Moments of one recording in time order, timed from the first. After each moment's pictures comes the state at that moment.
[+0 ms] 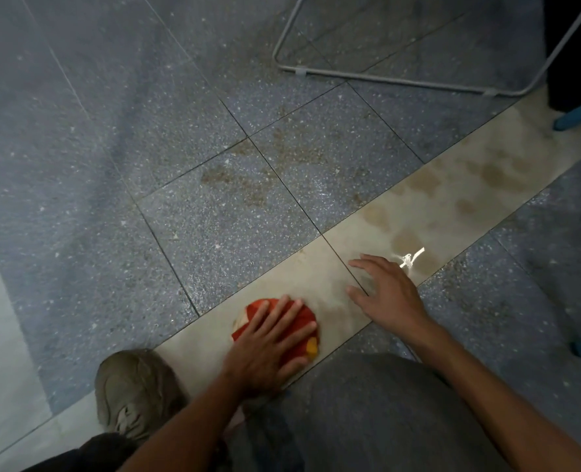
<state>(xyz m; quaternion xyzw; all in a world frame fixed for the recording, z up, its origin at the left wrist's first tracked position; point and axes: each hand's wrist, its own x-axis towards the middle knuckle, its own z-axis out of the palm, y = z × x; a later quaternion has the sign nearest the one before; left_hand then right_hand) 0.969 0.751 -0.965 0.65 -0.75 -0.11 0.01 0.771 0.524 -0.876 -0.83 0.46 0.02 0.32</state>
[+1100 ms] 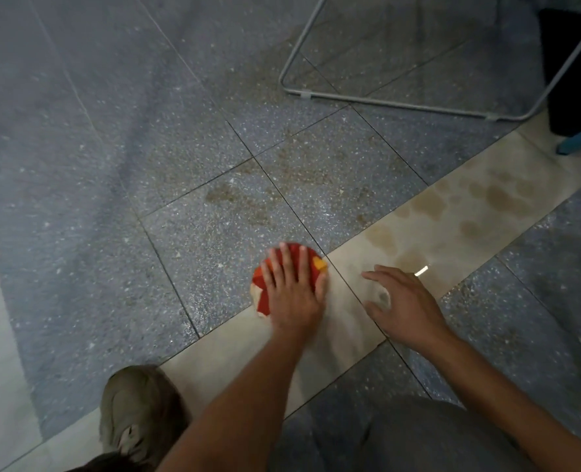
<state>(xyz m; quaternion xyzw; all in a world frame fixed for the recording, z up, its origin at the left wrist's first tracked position) 0.952 0.600 -0.949 0.88 -0.46 -0.13 0.07 0.767 0.498 -0.864 -0.85 0.45 0.04 0.28</state>
